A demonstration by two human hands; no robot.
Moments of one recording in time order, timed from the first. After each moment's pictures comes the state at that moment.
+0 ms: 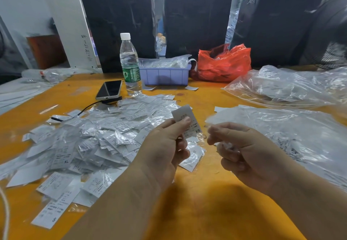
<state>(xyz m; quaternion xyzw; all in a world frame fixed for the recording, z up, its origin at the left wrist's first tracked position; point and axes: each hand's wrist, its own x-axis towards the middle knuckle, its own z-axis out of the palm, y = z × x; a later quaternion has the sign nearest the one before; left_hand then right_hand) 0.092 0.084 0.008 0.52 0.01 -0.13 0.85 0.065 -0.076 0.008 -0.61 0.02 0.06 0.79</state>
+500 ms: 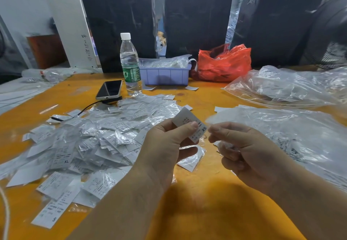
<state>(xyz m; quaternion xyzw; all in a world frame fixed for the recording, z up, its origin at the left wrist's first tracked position) 0.088 0.084 0.006 0.56 -0.03 -0.09 0.82 0.064 -0.076 0.008 -0.61 0.02 0.05 0.79</state>
